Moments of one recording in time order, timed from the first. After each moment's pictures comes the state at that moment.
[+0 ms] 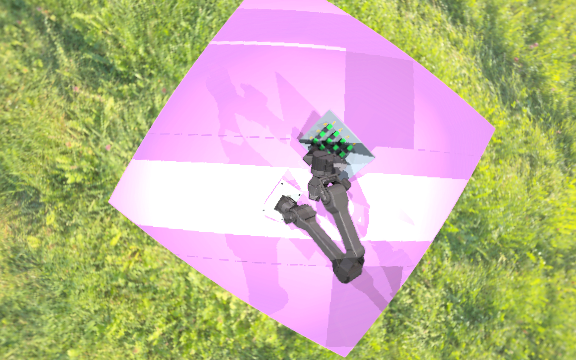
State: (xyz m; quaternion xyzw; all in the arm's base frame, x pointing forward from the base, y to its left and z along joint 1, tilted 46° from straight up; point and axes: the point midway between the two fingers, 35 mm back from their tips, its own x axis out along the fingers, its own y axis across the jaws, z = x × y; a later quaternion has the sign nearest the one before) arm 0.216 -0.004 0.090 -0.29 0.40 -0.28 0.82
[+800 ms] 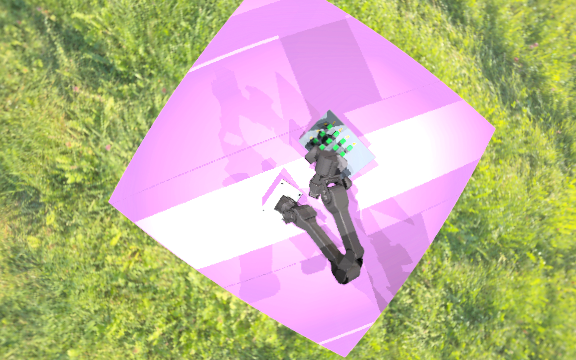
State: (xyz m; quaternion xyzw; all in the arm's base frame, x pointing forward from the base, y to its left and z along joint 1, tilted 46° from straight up) arm 0.224 -0.014 0.085 -0.29 0.40 -0.28 0.82
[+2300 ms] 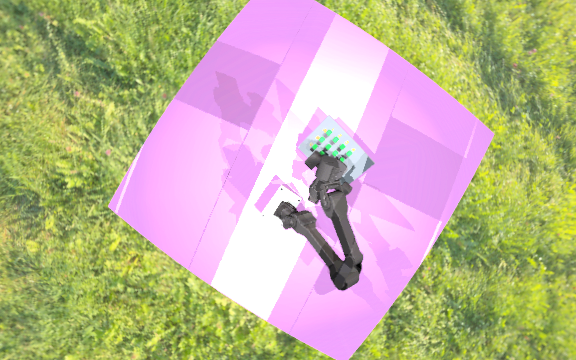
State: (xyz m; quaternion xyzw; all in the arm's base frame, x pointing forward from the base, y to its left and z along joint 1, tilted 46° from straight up) arm 0.227 -0.017 0.084 -0.29 0.40 -0.28 0.82
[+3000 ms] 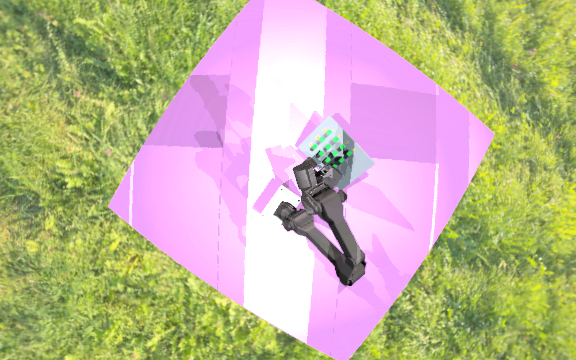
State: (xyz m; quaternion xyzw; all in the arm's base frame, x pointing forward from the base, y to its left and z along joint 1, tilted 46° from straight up) arm 0.194 0.027 0.111 -0.29 0.39 -0.28 0.83
